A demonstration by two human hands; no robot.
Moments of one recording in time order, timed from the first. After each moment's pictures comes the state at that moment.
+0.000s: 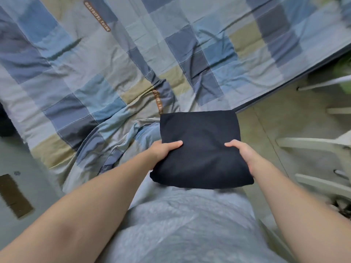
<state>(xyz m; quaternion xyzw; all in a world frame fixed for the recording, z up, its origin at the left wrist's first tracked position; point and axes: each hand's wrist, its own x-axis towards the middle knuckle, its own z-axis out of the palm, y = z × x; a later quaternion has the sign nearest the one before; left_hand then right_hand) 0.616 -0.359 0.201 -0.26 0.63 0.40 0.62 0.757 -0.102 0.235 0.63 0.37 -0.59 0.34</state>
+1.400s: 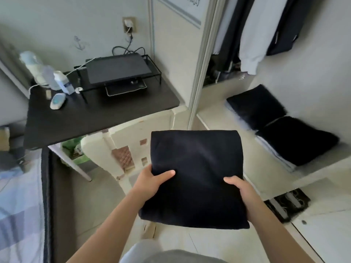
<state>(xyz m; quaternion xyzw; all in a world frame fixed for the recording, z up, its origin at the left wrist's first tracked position) 1.184 0.155 0.435 0.53 0.52 0.20 0.64 1.432 0.010 0.459 0.66 0.05 -0.55 -0.51</state>
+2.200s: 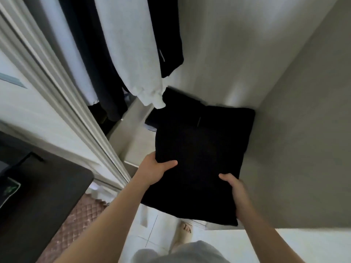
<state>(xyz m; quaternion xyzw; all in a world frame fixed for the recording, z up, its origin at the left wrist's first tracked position) 1.566 0.387 0.452 0.75 0.27 -0.05 0.61 1.605 0.122 0.450 0.61 -0.19 -0.28 -0.72</state>
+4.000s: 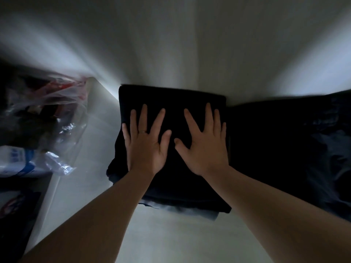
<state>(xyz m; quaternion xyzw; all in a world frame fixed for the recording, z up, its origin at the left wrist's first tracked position) 1.996 0.536 0.211 0.99 0.08 0.05 0.05 2.021 0.365 0.221 0.96 0.10 -0.09 -0.26</state>
